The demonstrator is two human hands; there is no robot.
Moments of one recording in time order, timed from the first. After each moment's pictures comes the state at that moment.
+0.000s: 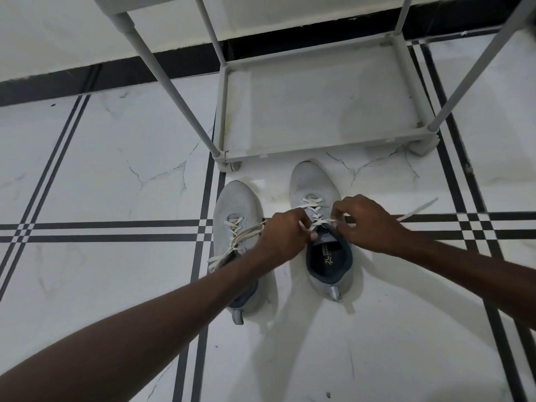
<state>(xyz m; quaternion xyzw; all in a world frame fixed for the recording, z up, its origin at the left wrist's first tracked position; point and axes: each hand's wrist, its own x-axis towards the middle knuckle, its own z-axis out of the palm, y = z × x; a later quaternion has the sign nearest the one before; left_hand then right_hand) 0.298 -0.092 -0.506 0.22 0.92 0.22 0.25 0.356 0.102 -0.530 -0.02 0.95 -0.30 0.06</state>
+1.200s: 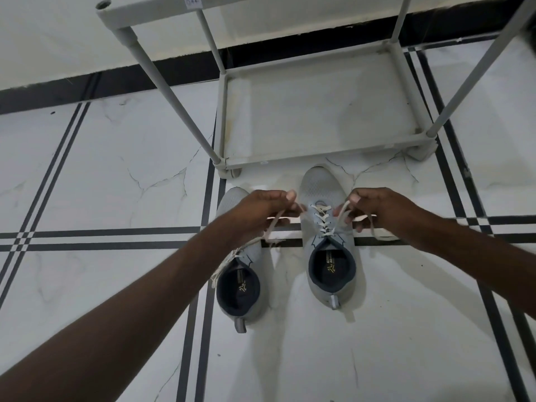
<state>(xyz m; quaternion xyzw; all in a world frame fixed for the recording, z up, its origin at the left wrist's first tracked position) 0.244 -0.123 -0.464 0.06 0.68 0.55 0.47 0.353 0.118 -0.470 0.15 0.70 -0.68 0.19</state>
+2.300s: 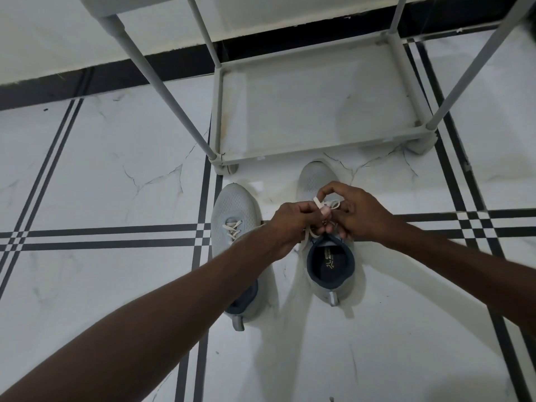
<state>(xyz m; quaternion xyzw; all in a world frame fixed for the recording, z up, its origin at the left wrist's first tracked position) 0.280 -0.074 -0.519 -0.01 0.61 0.62 0.49 0.343 0.087 -0.499 0.12 0.80 -0.58 0.14</state>
